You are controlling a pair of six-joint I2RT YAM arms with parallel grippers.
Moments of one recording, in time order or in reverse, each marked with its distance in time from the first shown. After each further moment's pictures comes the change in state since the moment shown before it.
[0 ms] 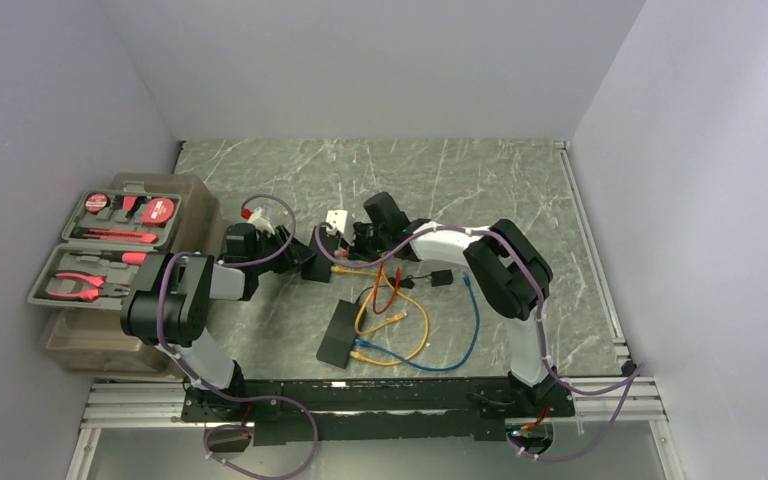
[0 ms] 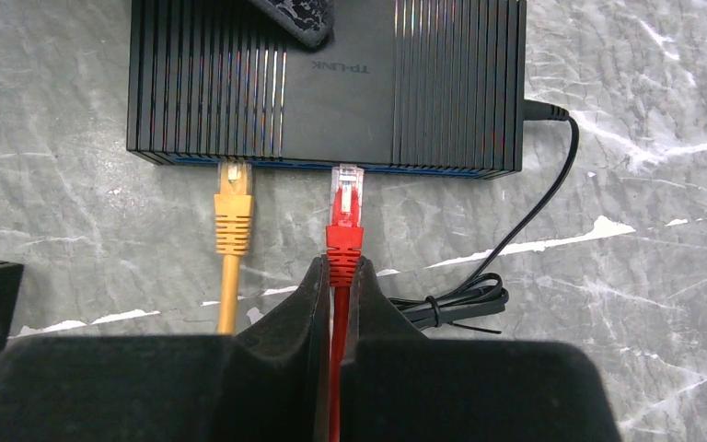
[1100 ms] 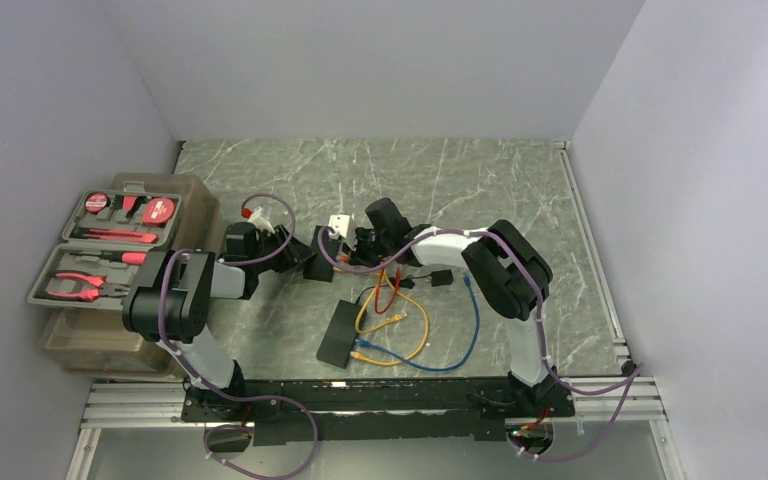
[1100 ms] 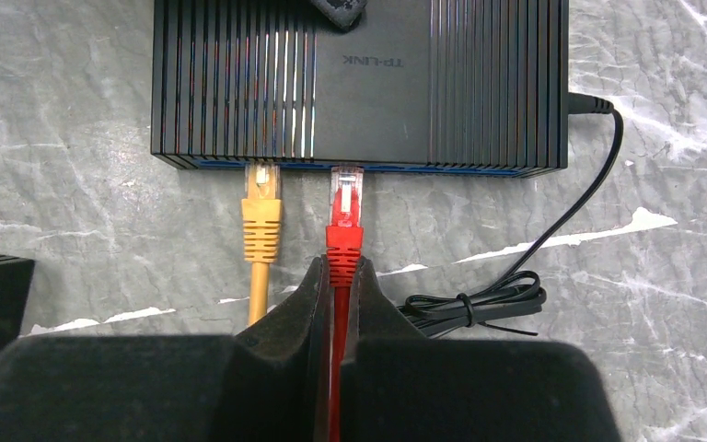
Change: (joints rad) left arm 0.005 0.023 0.010 0.019 0.027 -0.024; right arm 0.006 0.000 -0.054 0.061 -0.013 0.027
